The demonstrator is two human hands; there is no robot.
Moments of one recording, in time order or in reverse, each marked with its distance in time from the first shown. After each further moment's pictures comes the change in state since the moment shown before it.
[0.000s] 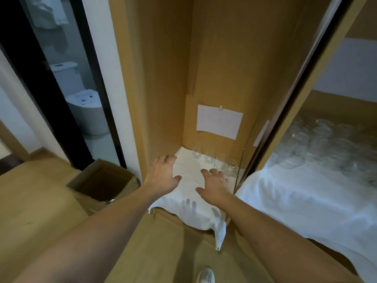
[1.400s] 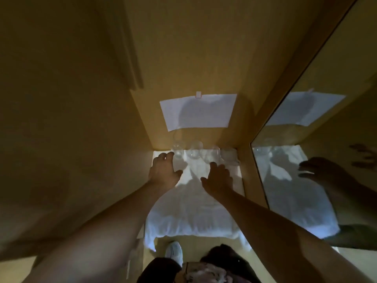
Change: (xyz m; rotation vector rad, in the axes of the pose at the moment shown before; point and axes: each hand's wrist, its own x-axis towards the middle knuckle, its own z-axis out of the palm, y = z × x) left_hand 0.407 -0.032 0.141 -0.088 -0.469 0.148; right_hand 0.360 0.052 0.053 0.387 -0.050 0.674
